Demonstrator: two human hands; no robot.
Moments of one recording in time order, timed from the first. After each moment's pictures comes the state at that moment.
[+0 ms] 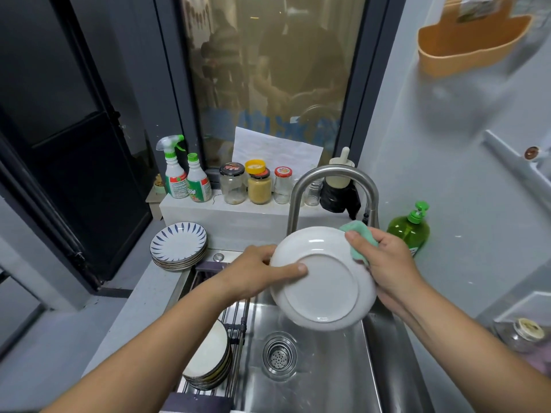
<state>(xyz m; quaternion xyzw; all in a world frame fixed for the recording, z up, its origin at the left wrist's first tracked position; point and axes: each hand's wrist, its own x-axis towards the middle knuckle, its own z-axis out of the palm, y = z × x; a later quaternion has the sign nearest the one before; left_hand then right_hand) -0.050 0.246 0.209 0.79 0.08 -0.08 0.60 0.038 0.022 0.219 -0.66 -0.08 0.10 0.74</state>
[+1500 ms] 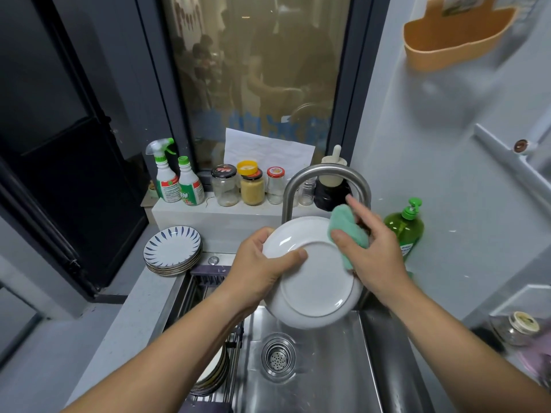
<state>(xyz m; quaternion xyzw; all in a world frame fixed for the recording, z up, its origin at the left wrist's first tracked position) -0.039 0.209 0.207 0.63 0.09 0.11 0.77 0.048 0.022 0.216 -0.76 -0.23 -0.05 0.61</state>
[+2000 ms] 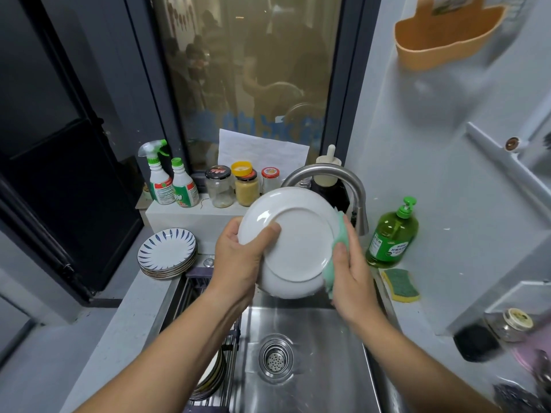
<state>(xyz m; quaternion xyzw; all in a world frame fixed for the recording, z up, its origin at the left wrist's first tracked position) -0.031 0.212 0.215 0.54 0.16 0.21 0.80 0.019 0.042 0.178 -0.74 -0.16 -0.04 0.66</state>
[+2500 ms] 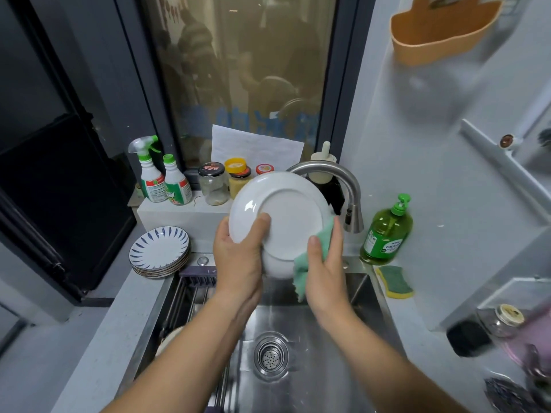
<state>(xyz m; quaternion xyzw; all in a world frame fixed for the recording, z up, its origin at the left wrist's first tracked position) -0.016 0.192 0.212 0.45 0.20 0.30 0.82 0.013 0.081 0.177 -0.70 -0.06 -0.03 0.71</state>
